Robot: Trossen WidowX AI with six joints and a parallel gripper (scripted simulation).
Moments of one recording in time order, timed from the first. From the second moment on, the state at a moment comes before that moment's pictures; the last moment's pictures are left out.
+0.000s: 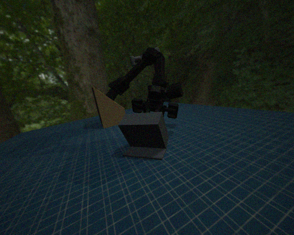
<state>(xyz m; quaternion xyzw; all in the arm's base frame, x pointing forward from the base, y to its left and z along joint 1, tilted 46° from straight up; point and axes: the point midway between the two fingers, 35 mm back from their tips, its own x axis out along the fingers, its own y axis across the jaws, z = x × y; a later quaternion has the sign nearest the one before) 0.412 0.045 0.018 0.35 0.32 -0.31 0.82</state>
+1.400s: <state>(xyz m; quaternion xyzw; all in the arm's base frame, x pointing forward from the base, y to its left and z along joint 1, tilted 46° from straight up) 0.409 0.047 0.022 0.35 0.33 -0.31 0.82</state>
